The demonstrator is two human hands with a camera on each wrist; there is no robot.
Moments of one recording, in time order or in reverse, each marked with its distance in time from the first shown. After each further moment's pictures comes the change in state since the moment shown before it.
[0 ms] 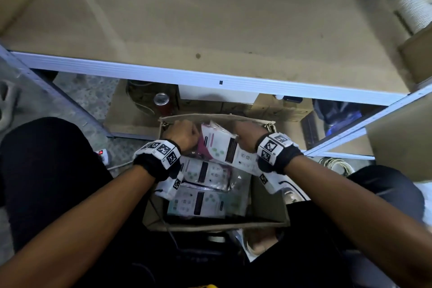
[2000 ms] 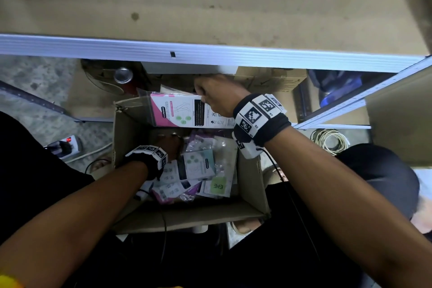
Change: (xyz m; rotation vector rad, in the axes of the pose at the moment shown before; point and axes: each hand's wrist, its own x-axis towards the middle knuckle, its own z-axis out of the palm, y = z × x) left_hand 0.040 -0.026 0.137 0.224 -0.406 0.107; right_hand 0.029 0.021 -0.032 0.164 0.182 -0.233
